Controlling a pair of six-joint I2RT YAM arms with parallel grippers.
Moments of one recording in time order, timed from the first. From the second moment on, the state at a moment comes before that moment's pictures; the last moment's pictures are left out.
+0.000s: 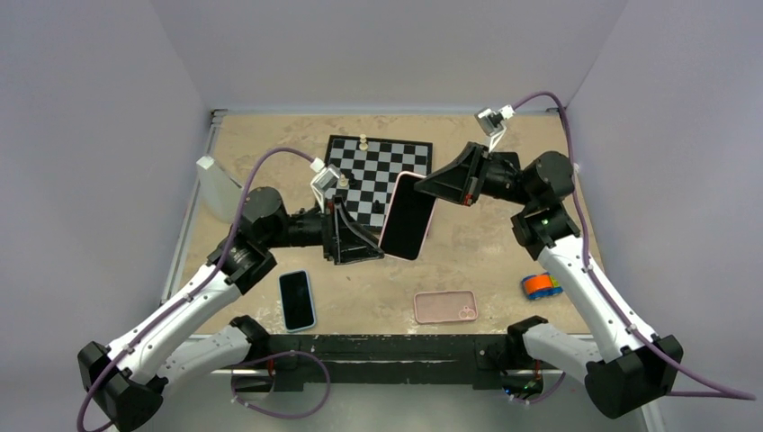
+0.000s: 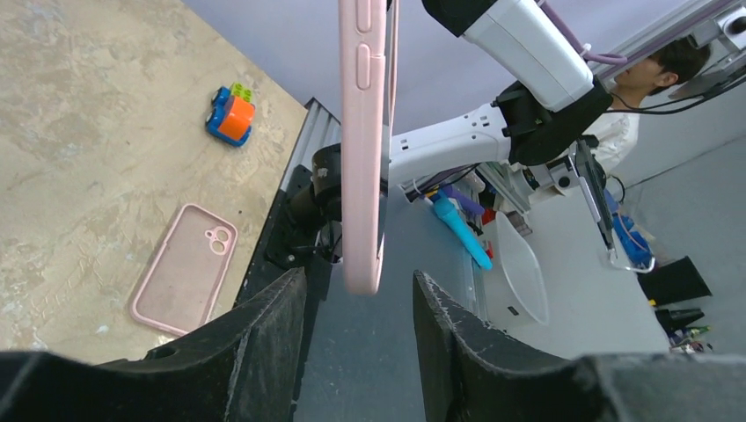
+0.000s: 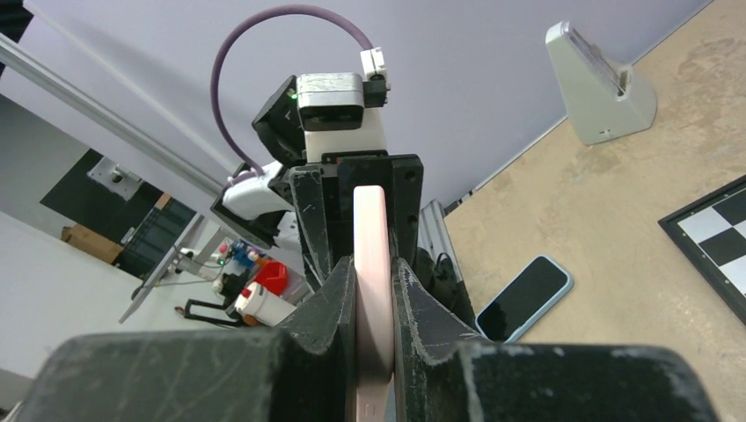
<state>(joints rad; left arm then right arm) -0.66 0.88 0.83 0.03 0.80 -0.78 0.35 1.05 0.99 0.35 -0.97 1.04</state>
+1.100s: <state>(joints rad) -0.72 0.96 0.85 0.11 0.88 -0.70 0.34 1.04 0.96 0.50 -0.96 1.15</state>
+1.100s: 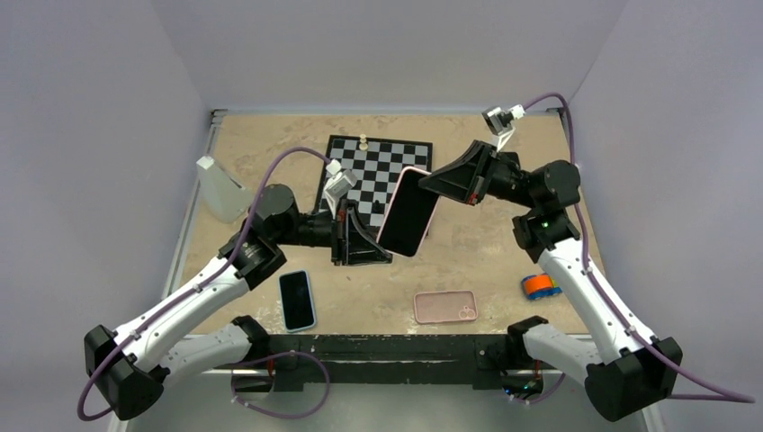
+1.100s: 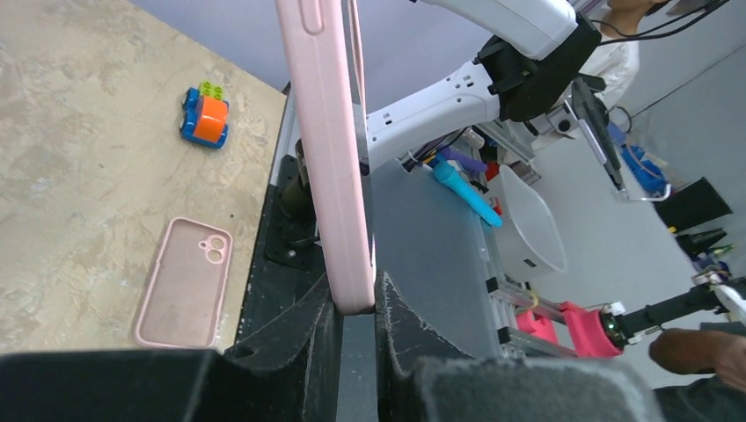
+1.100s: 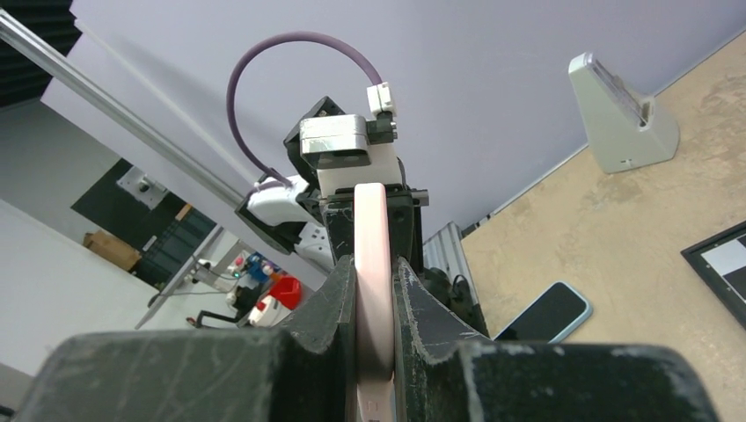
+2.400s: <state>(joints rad) -0.64 1.12 0.85 0.26 0.85 -0.35 0.33 1.15 0.73 1.30 -0.88 1.83</state>
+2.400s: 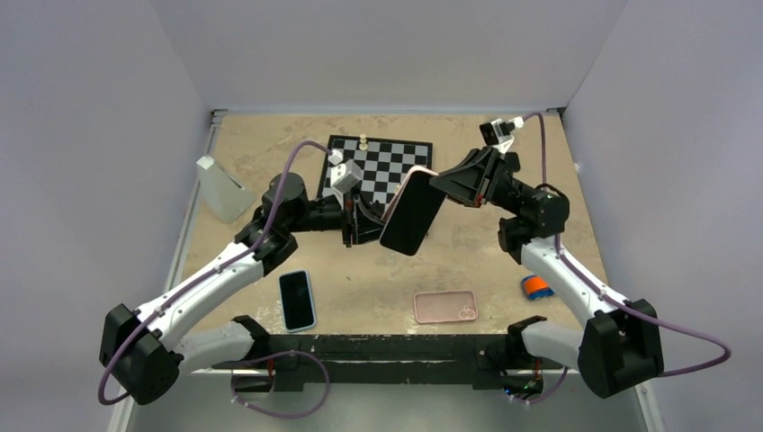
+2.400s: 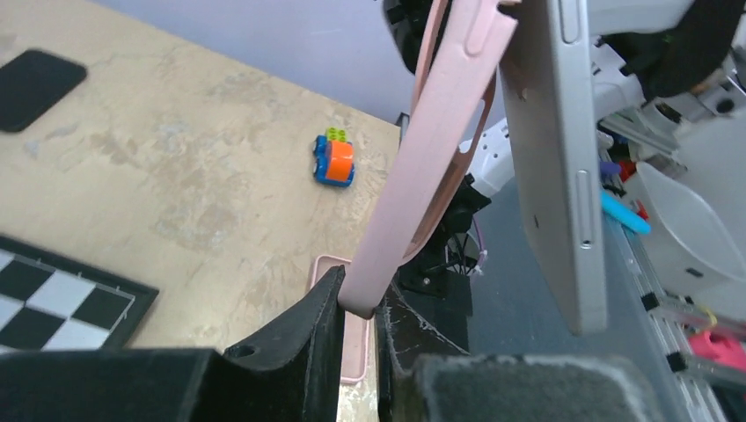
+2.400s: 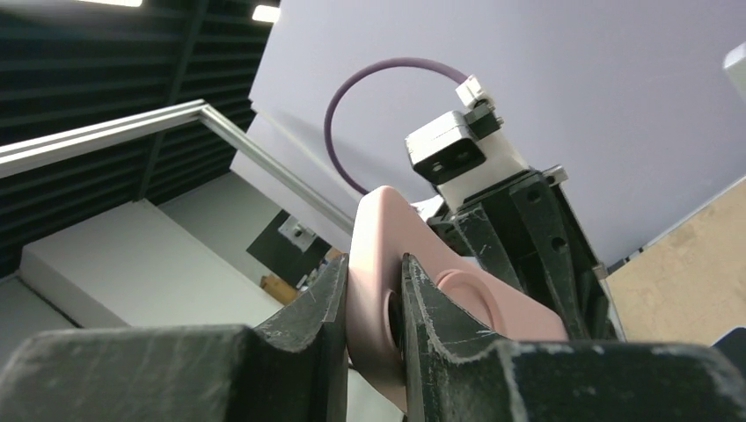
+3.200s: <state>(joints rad) -0.62 0.71 0.86 -0.21 0.65 -0.66 0.36 1.17 0.83 0.62 -0.85 1.33</state>
